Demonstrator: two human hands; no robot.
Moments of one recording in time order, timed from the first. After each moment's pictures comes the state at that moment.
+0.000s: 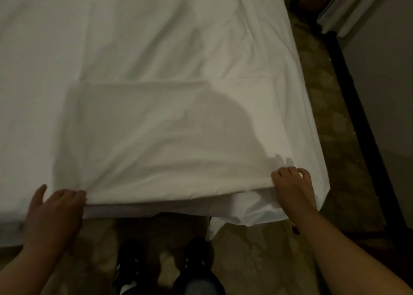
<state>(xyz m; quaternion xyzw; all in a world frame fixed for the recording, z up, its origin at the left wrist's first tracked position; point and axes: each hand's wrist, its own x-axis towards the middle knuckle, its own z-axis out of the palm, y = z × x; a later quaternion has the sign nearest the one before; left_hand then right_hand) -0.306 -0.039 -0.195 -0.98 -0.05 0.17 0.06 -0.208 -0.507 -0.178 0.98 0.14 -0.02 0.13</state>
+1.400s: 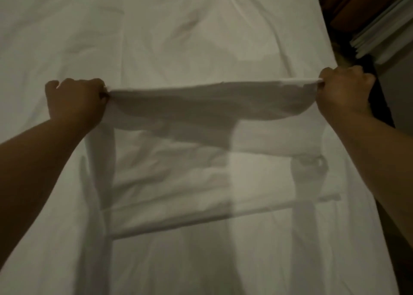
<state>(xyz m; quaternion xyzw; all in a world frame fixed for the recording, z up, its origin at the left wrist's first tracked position) 0.165 0.104 -0.100 -0.99 -0.11 -0.04 0.02 0.242 -0.348 -0.056 0.99 -0.02 0.06 0.14</state>
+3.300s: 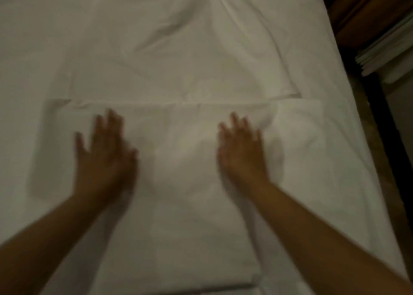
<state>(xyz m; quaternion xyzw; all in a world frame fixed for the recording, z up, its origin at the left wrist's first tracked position) 0.166 0.008 -0.283 -0.98 -0.11 -0.12 -0.09 0.244 -0.266 -0.223 0.99 0.13 0.07 -0.04</state>
